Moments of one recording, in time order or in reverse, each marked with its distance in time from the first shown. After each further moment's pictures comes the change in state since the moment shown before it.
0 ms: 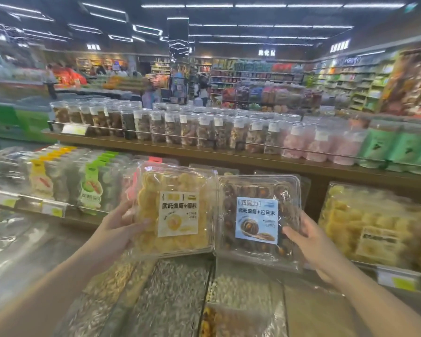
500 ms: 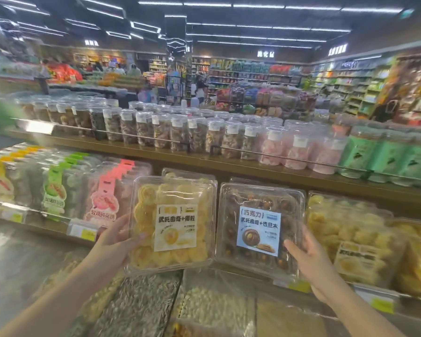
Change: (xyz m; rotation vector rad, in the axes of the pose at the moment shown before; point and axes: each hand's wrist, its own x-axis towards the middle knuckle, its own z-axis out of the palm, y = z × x) left_hand 0.028 -0.022 0.093 -0.146 -0.032 -0.020; right_hand 0.042 0.049 -0.081 0.047 0.071 0.042
